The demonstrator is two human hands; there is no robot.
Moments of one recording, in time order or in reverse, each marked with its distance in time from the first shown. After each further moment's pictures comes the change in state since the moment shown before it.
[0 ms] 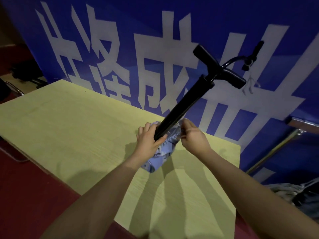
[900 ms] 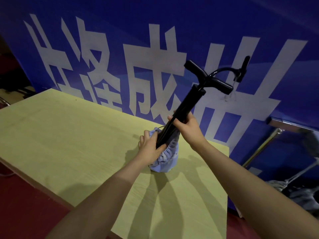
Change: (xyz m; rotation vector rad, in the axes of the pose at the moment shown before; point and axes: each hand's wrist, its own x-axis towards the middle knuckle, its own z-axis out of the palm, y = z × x) left_hand -0.002 0.029 0.016 0.077 -0.156 -0.056; right_hand 0.008 -0.030 -0.048 0.954 0.139 0.207
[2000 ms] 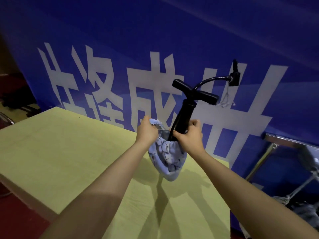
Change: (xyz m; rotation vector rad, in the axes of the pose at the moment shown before) left_hand 0.032 0.061 -0.094 -0.326 0.205 -0.126; right_hand 0.011 -0.018 -0.003 -0.599 0.238 -0.092
